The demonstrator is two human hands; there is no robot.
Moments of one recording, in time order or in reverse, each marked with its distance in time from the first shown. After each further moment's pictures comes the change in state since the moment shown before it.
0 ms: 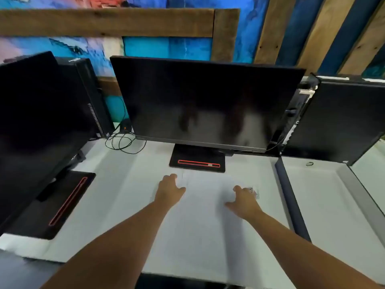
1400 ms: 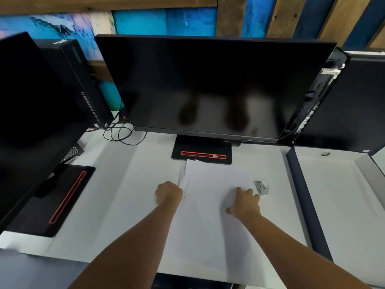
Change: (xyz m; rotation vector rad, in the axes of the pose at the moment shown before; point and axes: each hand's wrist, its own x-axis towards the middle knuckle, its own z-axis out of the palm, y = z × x) left_hand 0.015 -0.011 0.023 -0.032 0.030 -0.427; right_hand 0.021 -0.006 0.037 -0.084 -0.043 0.173
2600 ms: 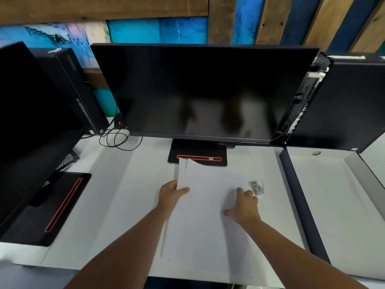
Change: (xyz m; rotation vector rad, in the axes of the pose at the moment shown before) left_hand -0.017 -0.006 -0.007 -0.731 -0.252 0.222; right_hand -0.010 0.011 0.002 0.116 0.082 -0.049
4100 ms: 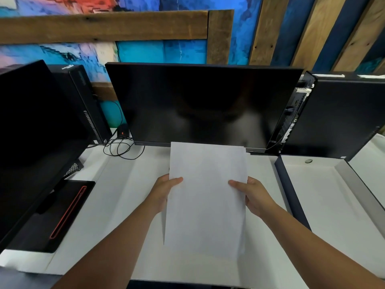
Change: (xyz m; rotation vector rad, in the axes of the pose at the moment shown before) left_hand -0.021 0.061 -0.035 -0.299 -0.225 -0.037; right_hand -0.014 -0.013 -0.075 1.312 -0.267 -0.109
